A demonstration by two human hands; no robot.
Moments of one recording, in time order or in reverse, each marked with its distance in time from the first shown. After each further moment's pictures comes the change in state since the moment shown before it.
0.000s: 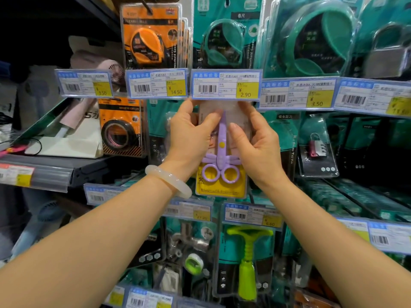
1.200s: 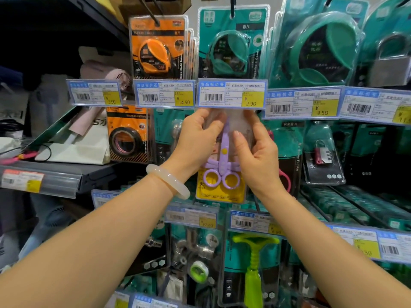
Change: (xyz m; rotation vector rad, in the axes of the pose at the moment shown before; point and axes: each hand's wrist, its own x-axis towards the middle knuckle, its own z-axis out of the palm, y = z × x) left_hand 0.012 0.002 -0.003 0.149 -0.146 0.041; right_hand -0.004 -0.003 0.012 -0.024 0.063 -0.019
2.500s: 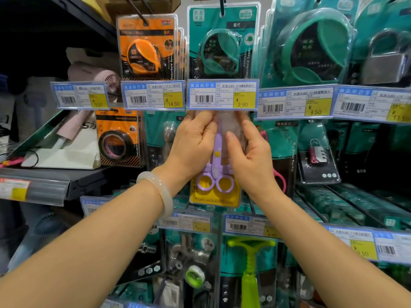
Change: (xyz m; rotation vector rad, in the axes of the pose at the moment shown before) left_hand 0.006 -0.020 -0.008 0.572 -0.048 0.320; right_hand 0.002 0.000 -0.001 -0.079 -0.019 -0.004
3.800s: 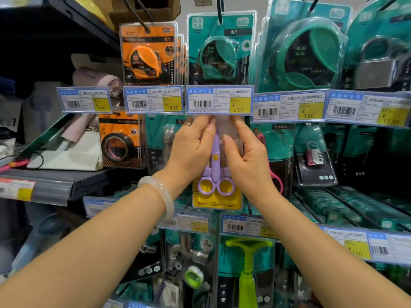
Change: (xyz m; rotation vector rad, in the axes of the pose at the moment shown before) left_hand -0.006 0.006 -0.001 0.032 0.028 -0.011; right_hand -0.002 -0.004 -0.001 -0.055 -0.038 0.032
